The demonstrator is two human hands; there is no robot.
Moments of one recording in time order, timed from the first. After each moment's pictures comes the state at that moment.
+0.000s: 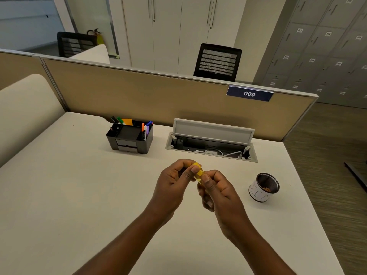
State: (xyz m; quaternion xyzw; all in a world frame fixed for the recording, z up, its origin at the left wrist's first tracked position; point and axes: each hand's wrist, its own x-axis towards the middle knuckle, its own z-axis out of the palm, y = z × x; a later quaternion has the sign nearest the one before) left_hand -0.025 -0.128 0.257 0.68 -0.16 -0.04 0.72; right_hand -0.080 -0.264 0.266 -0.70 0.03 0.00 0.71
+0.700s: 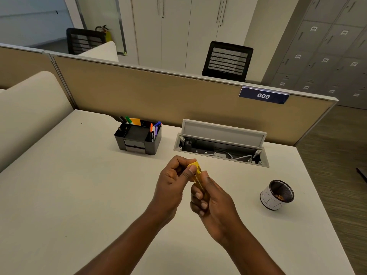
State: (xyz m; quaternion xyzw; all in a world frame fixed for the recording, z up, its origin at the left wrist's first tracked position) left_hand 0.006 -0.107 0.242 0.62 -0.13 -0.03 0.77; right_hand -0.042 -0.227 0.248 -0.47 0.10 0.11 0.87
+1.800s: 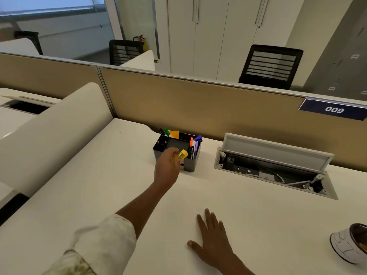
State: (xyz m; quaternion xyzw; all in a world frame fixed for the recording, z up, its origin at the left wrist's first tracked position) left_hand 0.214 0.028 0.146 0.88 0.02 0.11 0.46; right_hand 0.055 -0.150 0.020 -0.97 -0.08 0.18 0.13
